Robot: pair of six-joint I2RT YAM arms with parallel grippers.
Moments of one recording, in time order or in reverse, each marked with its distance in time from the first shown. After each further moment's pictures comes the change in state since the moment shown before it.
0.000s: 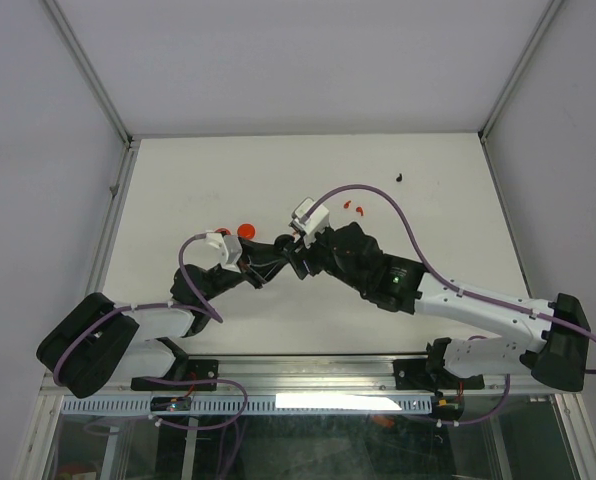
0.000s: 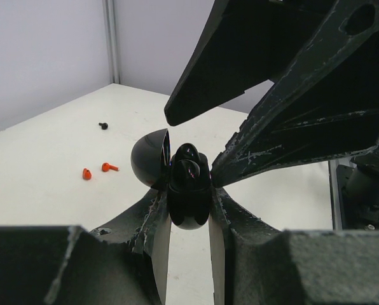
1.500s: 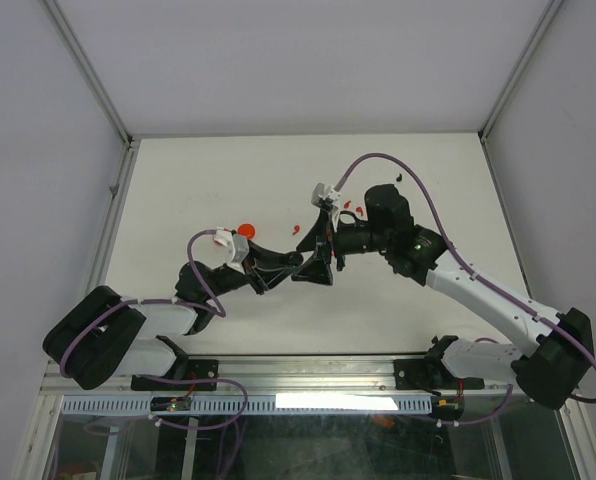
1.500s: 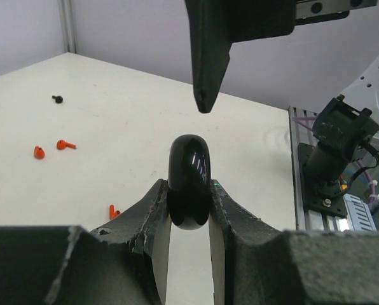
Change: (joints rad) left arm 0.000 0.051 0.011 -0.014 0.123 -0.067; right arm -0.373 -0.003 0.048 -0.103 -1.056 0.120
